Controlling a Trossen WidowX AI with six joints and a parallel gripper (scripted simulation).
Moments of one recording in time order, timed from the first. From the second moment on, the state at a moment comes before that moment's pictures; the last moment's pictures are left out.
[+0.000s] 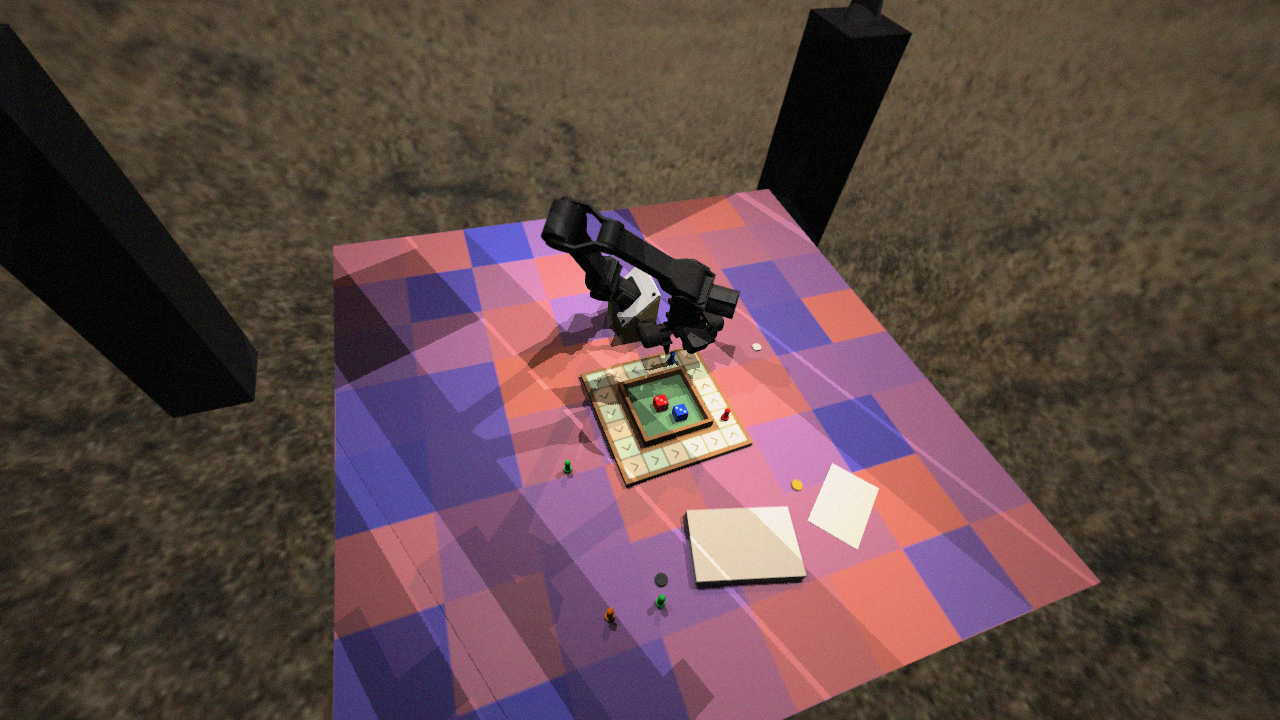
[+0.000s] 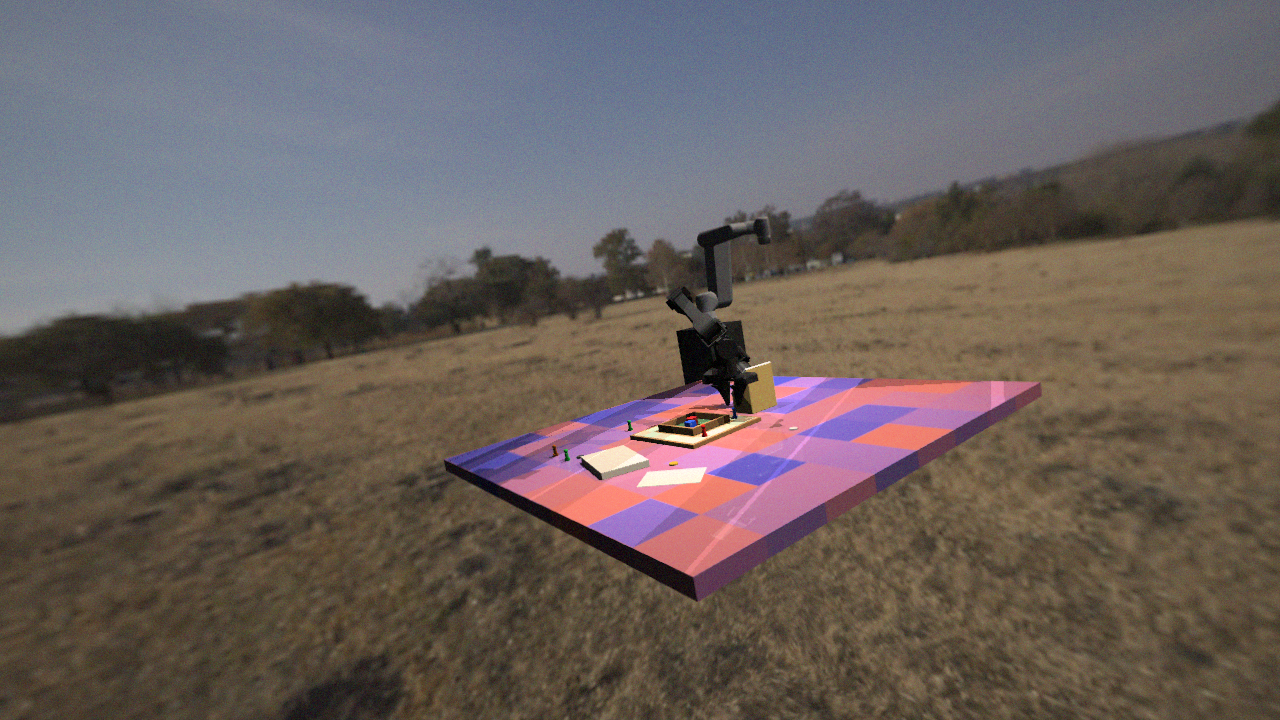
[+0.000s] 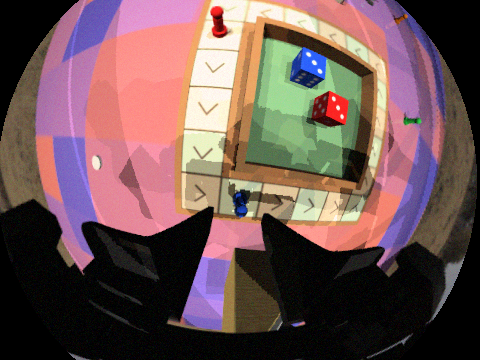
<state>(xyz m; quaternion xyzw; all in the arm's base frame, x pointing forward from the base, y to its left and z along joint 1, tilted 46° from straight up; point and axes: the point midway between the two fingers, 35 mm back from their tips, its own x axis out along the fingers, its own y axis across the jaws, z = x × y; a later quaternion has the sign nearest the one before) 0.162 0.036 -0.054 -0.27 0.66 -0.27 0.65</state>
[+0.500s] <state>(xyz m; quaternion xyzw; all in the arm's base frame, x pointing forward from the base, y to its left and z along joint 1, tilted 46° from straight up) 0.161 0.019 -0.070 -0.27 0.66 -0.27 0.65</state>
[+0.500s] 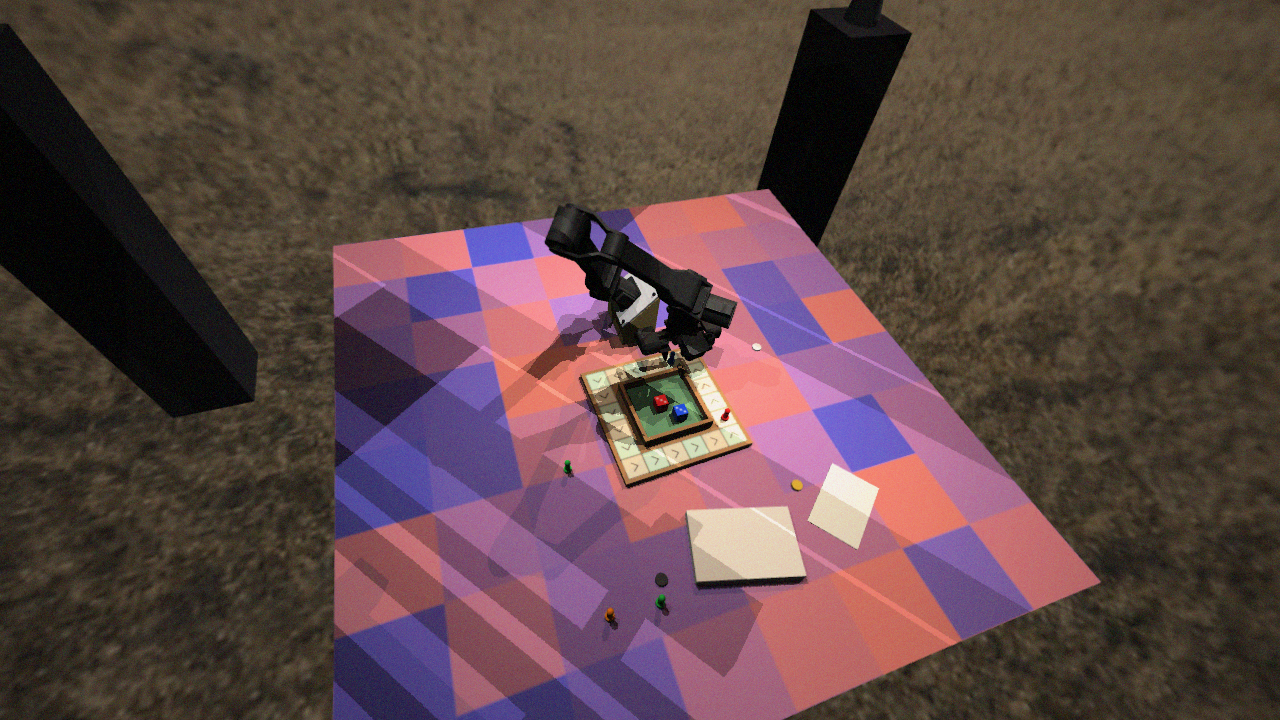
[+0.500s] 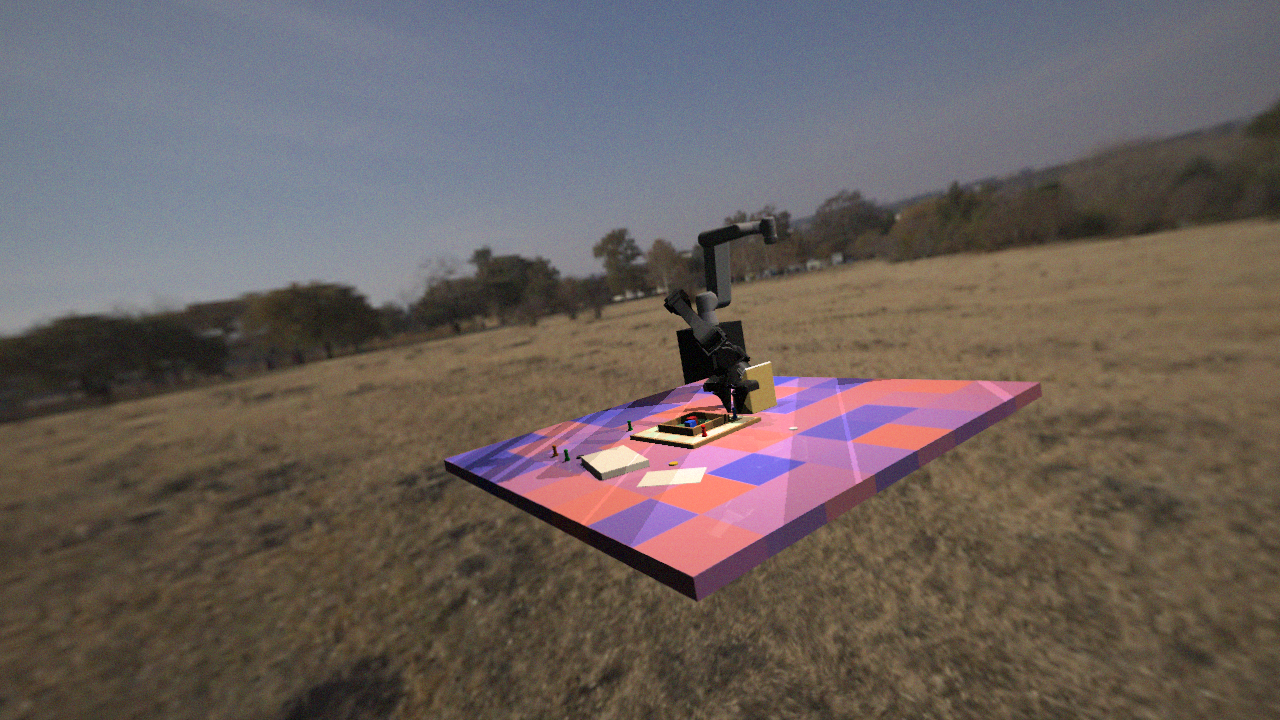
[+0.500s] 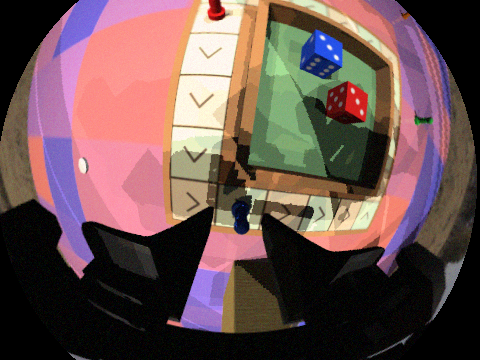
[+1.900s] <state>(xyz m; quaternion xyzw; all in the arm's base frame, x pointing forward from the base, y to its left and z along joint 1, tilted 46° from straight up) 0.166 0.092 -0.008 -0.28 0.66 -0.27 0.65</state>
